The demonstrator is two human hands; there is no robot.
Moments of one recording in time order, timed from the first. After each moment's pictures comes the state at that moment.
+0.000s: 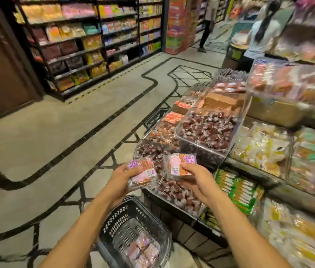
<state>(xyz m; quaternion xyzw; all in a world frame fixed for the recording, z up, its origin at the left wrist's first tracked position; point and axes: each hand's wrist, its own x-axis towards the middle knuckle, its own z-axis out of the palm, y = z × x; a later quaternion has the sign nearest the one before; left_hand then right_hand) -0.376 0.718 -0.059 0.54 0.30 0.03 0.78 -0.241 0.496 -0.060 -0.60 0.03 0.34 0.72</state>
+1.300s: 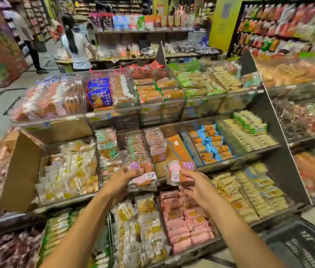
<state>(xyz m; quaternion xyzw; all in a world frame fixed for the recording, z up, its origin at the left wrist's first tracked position) -0.057 0.150 -0.056 0.66 0.00 -0.30 0.69 -0.167 -0.113 -0.044 -0.49 0.29 0.01 0.82</state>
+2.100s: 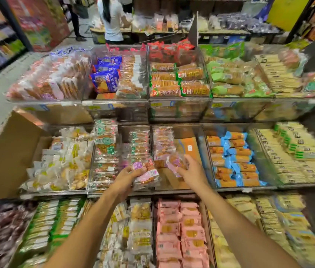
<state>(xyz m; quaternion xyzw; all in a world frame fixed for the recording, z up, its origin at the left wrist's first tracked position) 0.009 0.079 -0.127 0.63 0.15 -0.26 0.72 0.008 -0.189 -0.119 -0.90 0.09 0.02 0.43</state>
